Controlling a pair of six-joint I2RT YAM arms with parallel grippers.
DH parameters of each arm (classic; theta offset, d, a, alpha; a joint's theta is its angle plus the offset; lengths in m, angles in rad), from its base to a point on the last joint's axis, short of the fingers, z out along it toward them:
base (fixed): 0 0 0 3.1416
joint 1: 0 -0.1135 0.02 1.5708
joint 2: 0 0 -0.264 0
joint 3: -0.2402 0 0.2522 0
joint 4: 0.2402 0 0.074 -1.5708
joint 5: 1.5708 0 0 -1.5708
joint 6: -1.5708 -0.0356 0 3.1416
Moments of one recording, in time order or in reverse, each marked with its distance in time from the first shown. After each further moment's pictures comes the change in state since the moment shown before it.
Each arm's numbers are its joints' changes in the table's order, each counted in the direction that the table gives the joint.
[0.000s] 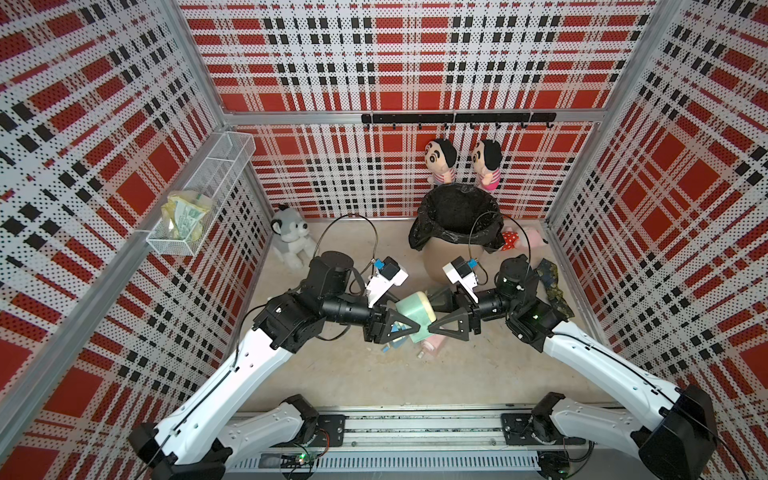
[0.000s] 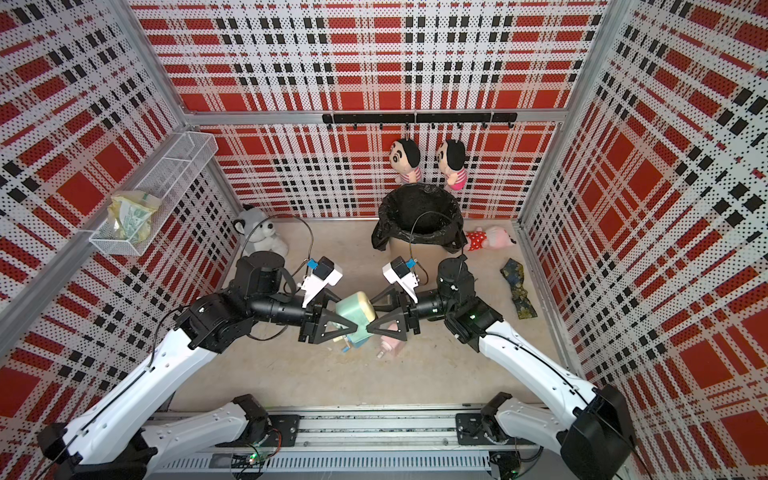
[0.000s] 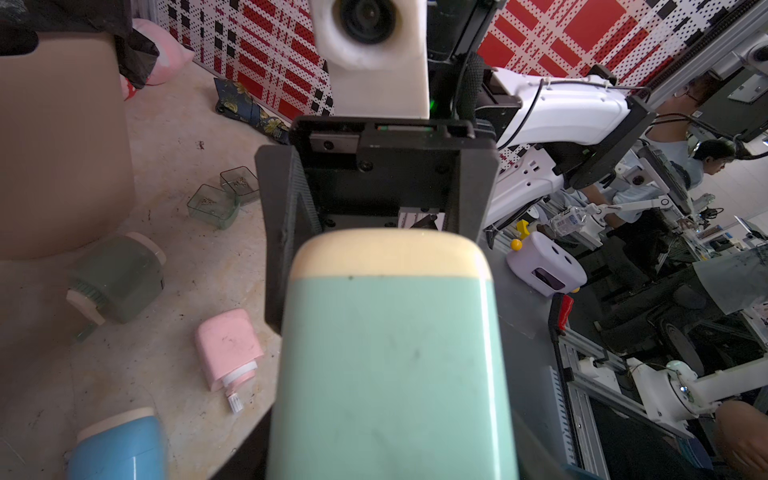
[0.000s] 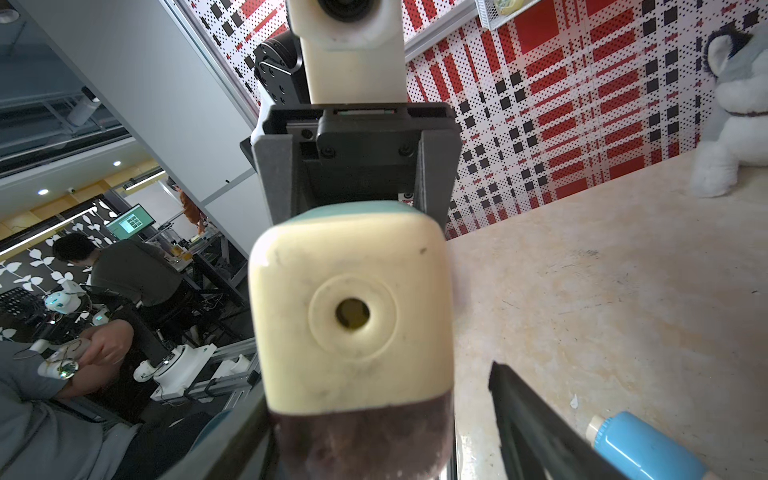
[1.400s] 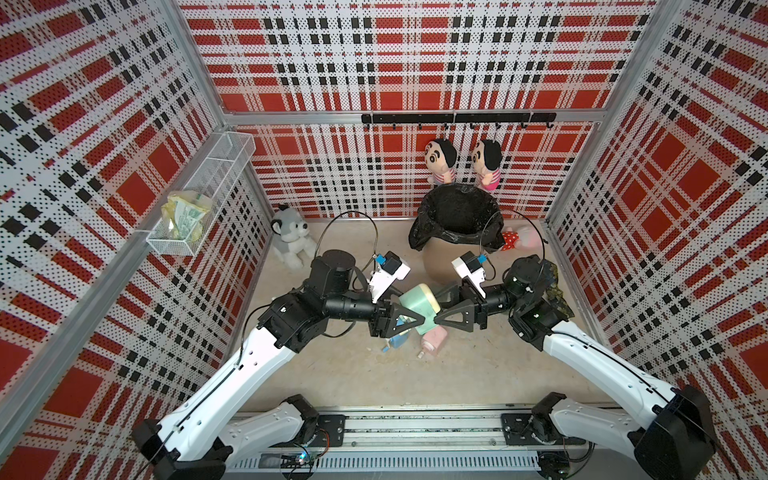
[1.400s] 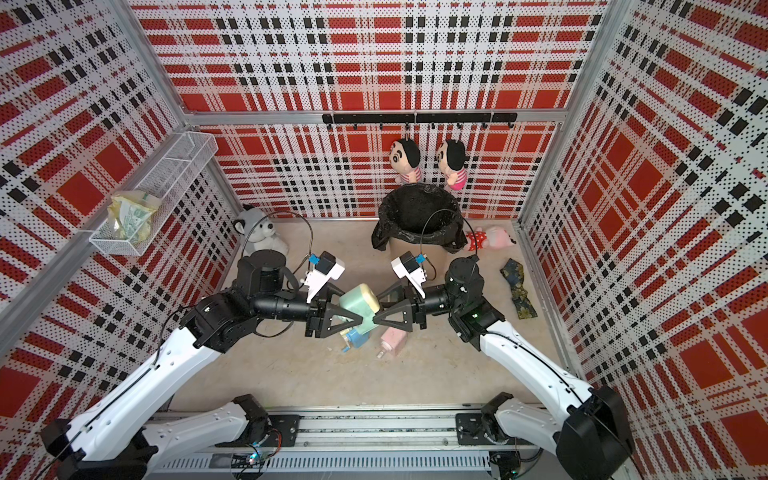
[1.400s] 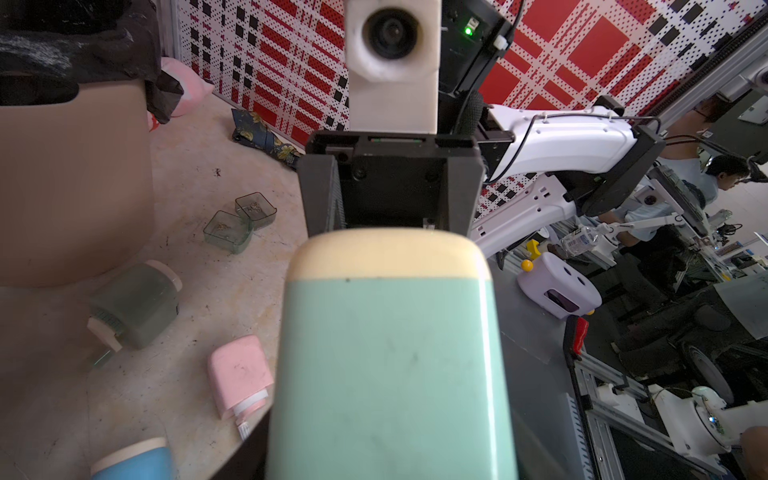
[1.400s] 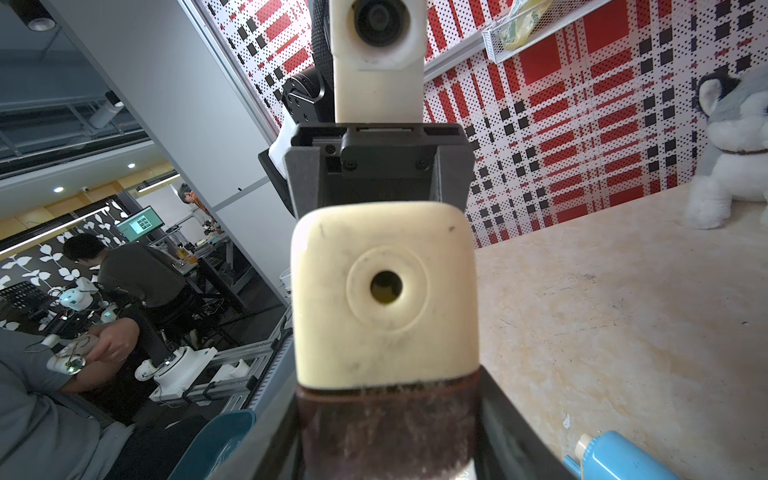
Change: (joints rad) left arm 0.014 0.009 0.016 -0.105 -0.047 0.042; right arm 0.093 0.006 0.042 -0.205 -0.084 -0.121
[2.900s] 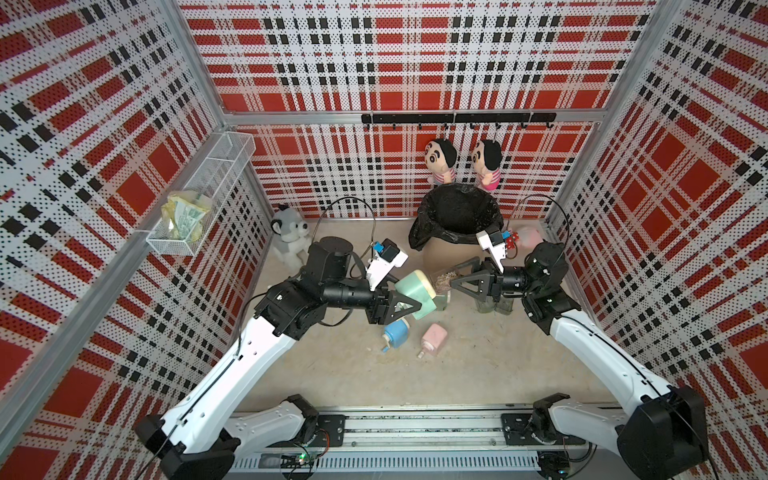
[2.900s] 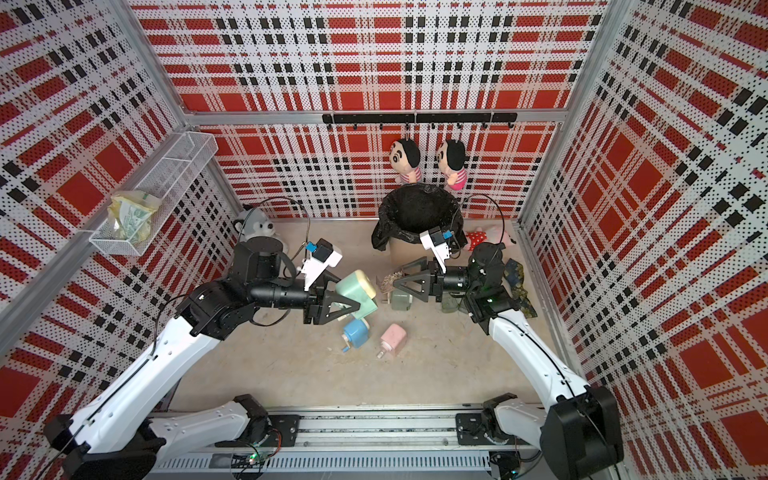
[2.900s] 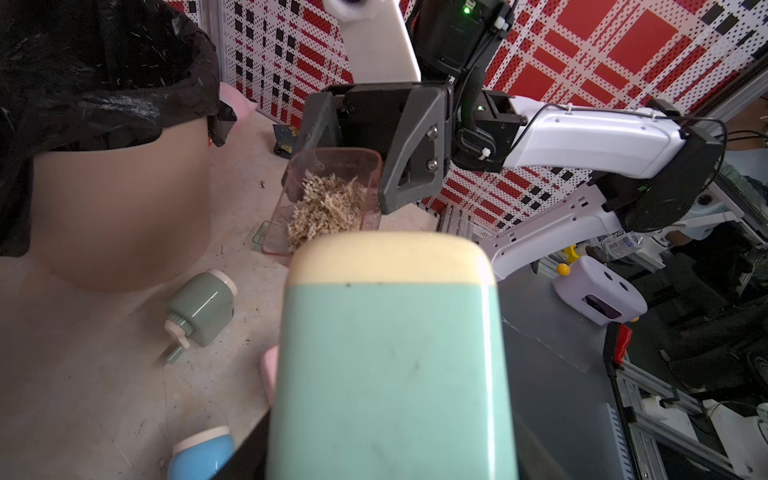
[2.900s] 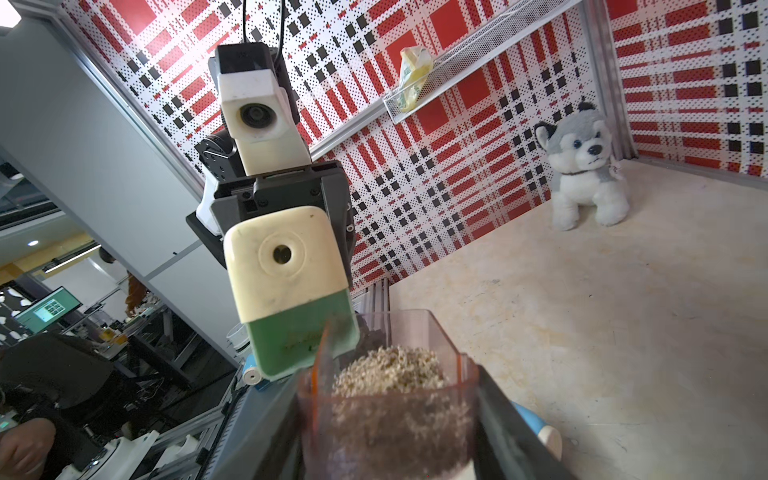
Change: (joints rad) left arm -0.053 0.076 -0.137 0.101 -0.042 -0.096; right arm 0.242 0.045 -0.057 -0.014 0.011 -0.068
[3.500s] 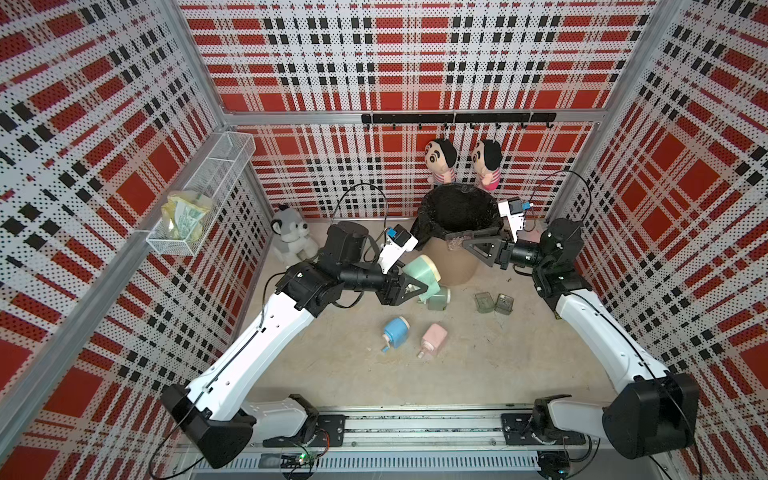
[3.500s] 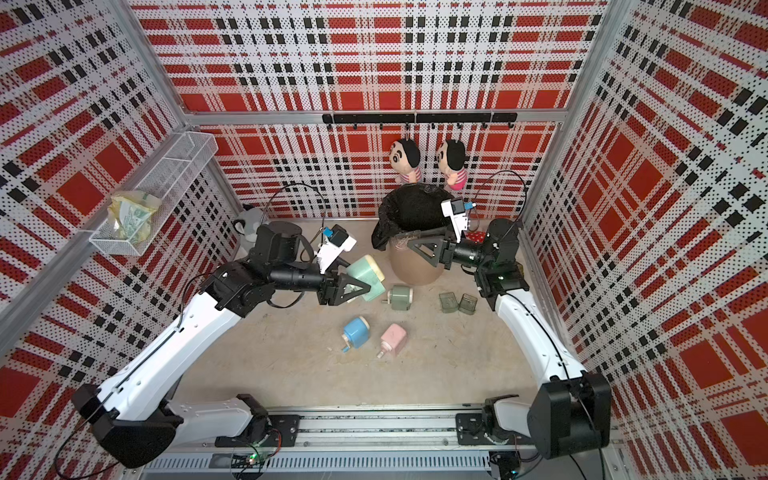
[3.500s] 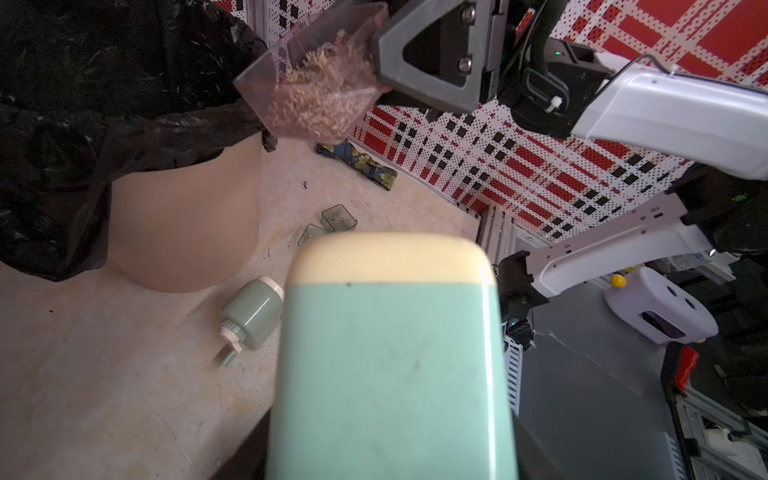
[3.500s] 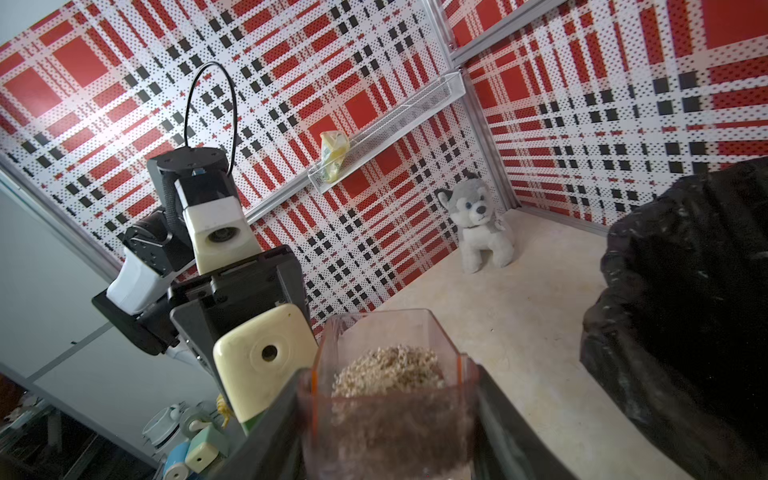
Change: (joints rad) left arm -0.012 0.167 -0.118 0.012 -0.104 -0.056; right arm 0.149 0.121 -0.215 0.089 0.120 -0.012
